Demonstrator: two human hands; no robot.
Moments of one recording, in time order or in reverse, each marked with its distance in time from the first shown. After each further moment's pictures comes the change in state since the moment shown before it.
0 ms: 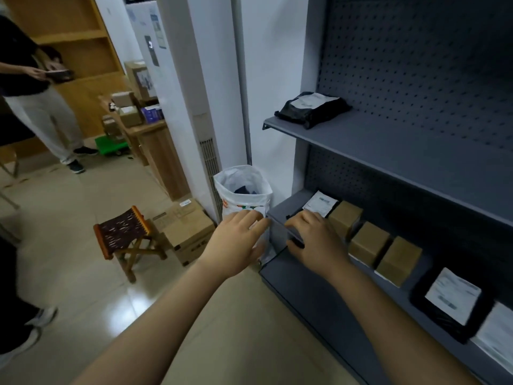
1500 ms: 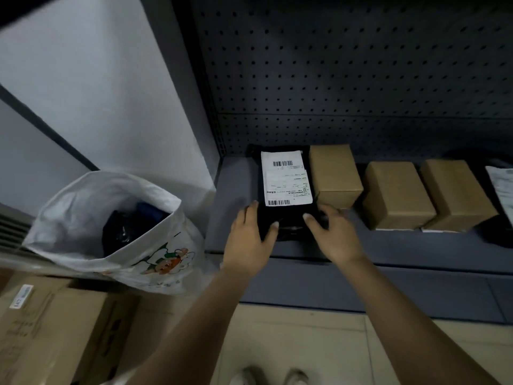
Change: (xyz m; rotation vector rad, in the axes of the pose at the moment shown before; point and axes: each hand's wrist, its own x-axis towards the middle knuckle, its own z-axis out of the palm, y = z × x) left_hand 0.225 -0.113 0.463 -0.876 -0.437 -0.094; right_hand 0.137 0.255 0.291 0.361 0.318 1.310
